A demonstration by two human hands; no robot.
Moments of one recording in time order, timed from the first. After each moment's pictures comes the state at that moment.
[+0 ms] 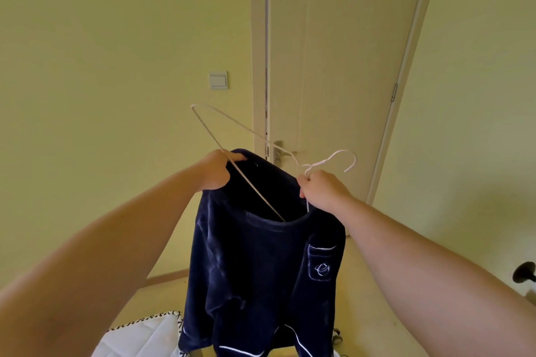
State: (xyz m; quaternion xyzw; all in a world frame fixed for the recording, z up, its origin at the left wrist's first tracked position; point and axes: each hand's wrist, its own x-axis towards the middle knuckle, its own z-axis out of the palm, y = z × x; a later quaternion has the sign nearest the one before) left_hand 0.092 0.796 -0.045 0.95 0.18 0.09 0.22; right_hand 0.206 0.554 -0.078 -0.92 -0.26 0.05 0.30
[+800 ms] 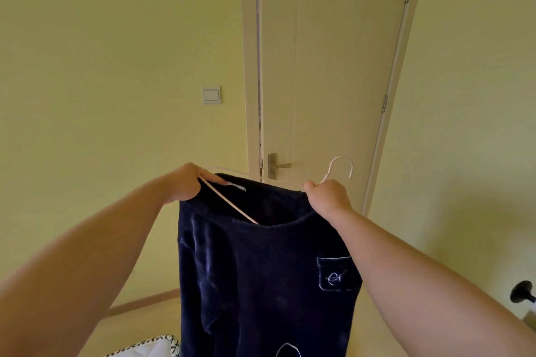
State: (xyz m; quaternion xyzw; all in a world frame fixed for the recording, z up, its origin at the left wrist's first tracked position) left_hand 0.079 0.842 -0.038 0.94 0.21 0.04 0.27; right_hand 0.224 0.556 -0.077 -0.90 -0.10 0.03 0.42
